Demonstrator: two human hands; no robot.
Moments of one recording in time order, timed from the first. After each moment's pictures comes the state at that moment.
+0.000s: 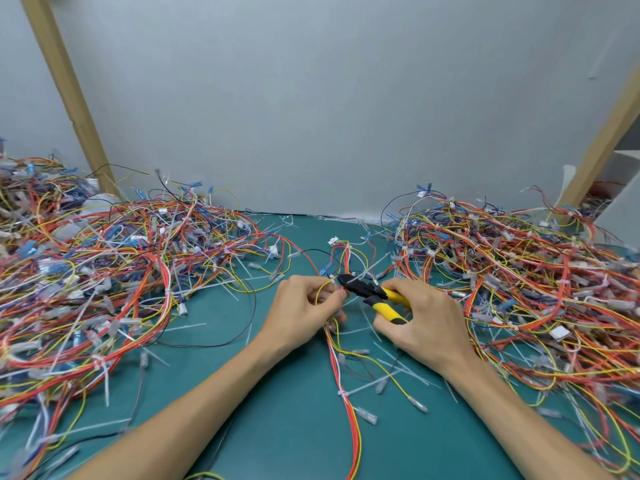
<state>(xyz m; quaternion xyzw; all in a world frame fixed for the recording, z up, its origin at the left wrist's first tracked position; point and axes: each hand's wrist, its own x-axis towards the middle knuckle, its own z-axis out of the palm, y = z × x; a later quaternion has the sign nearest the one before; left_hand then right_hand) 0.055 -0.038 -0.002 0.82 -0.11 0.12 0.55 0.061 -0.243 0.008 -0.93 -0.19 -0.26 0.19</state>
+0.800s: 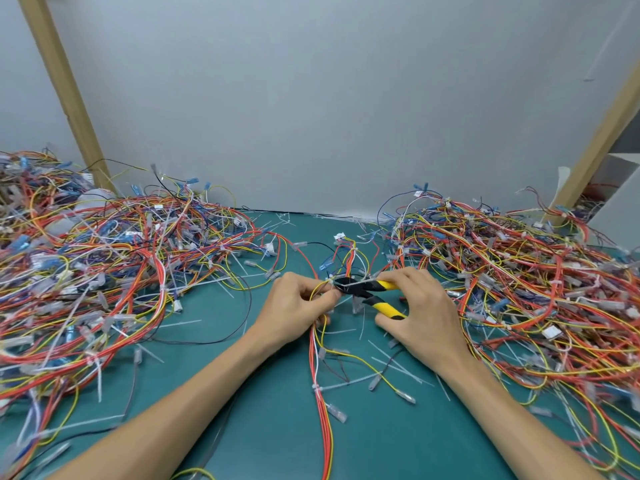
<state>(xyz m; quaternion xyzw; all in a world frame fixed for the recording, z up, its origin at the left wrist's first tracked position) 0.064 -0.035 -0.011 0.80 -0.10 0.09 0.58 0.068 -0.250 0.004 -0.91 -0.23 -0.28 0.20</state>
